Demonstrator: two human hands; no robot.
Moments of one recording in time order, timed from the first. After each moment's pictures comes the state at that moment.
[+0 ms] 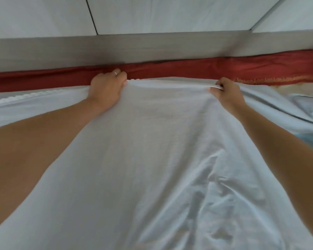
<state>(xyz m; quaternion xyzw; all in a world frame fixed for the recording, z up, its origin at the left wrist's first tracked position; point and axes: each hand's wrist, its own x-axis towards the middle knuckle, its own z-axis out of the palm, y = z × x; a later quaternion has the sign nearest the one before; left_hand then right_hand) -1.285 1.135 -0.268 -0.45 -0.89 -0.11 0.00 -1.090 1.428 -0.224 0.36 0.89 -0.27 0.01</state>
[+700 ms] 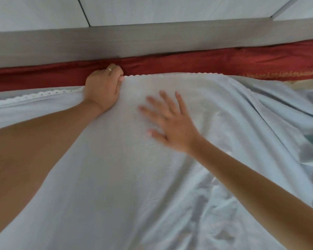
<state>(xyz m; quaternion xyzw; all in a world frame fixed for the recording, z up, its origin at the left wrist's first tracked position) -1.288 1.134 -0.288 -0.43 -0.89 -0.17 0.04 -1.091 1.287 -0.267 -0.06 0.99 -0.08 -0.02</state>
